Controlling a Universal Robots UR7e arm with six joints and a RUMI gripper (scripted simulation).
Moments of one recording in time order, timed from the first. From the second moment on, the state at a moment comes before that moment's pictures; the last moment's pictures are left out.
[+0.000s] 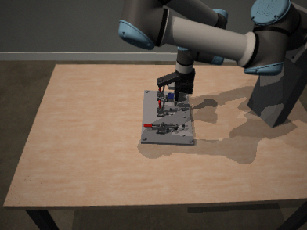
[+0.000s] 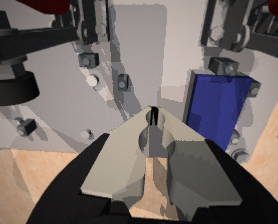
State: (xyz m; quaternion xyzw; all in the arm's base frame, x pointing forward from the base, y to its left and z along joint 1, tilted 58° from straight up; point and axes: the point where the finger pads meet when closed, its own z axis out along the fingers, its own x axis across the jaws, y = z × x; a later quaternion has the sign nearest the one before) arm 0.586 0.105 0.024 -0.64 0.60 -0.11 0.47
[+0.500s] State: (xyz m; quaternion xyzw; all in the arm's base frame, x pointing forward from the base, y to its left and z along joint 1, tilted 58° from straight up) arm 0.587 0.102 0.023 -0.64 0.60 -0.11 0.47
